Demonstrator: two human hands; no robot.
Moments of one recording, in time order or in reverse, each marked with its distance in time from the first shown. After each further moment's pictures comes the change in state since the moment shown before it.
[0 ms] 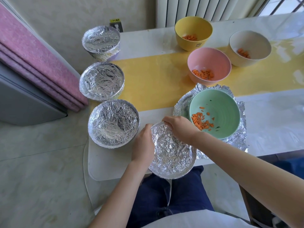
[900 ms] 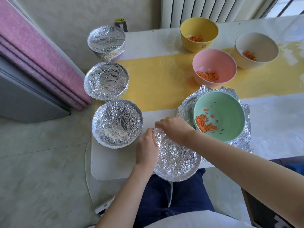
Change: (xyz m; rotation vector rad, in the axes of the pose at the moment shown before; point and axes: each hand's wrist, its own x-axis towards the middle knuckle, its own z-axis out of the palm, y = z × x) left_hand -0.004 0.000 0.008 0.025 0.167 -0.018; right_hand 0.017 -0.028 -0.004 -0.337 -0.133 -0.181
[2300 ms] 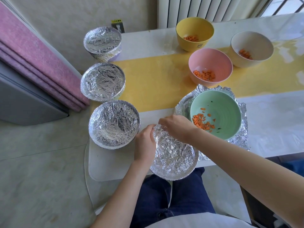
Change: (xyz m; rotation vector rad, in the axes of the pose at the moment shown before) left_hand 0.009 0.002 0.001 -0.128 0.000 0.033; right_hand -0.006 0.019 0.004 0.125 0.018 0.081
